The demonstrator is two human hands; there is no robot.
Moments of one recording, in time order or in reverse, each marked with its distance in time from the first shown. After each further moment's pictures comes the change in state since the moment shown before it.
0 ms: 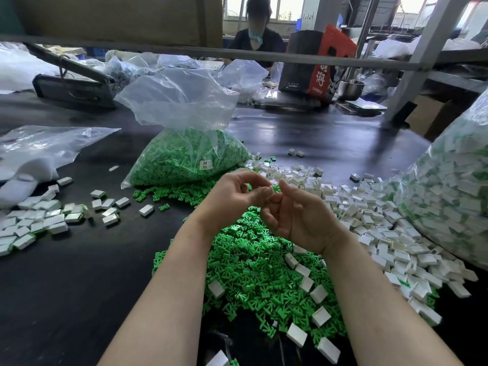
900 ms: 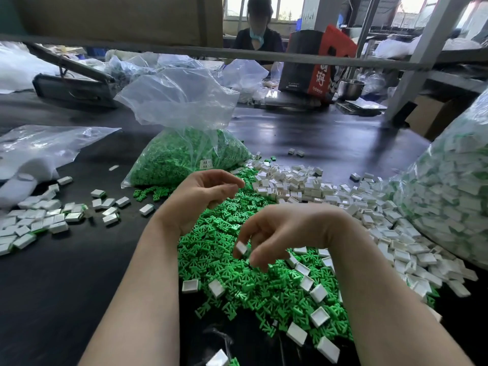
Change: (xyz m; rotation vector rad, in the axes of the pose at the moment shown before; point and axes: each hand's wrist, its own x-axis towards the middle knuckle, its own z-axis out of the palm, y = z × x) left_hand -0.017 -0.006 -0.043 -0.260 -0.015 -0.136; right_hand -0.010 -0.039 0.052 -0.955 -0.359 0.350
